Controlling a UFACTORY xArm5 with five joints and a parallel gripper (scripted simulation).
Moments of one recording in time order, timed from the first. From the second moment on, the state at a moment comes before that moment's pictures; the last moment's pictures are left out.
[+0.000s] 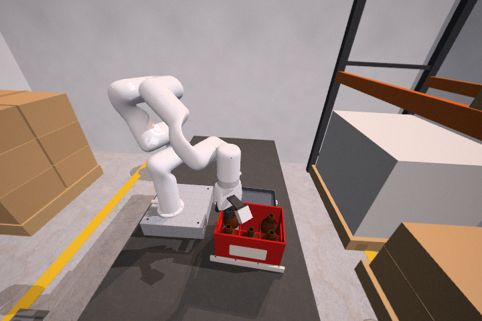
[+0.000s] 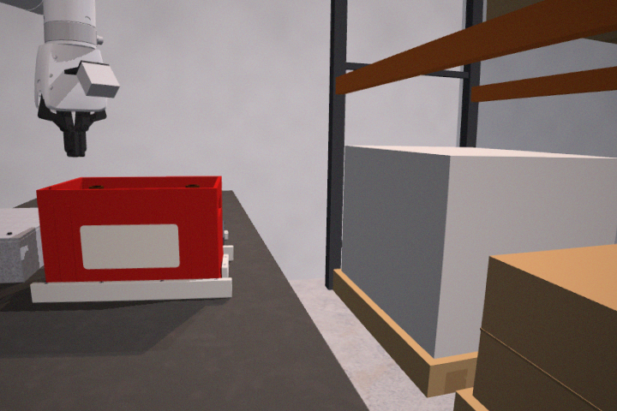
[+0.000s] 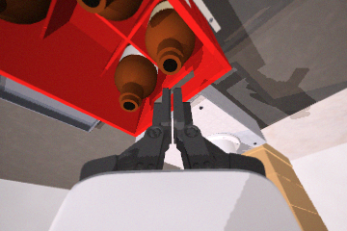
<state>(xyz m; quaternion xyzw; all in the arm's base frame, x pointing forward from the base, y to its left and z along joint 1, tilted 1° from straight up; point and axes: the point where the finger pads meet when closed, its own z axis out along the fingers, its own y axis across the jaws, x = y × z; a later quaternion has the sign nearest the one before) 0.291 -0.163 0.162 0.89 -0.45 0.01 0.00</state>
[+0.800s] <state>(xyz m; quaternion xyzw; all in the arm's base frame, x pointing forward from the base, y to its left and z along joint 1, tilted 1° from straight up) 0.296 -0.136 0.161 0.89 -0.45 0.00 0.00</state>
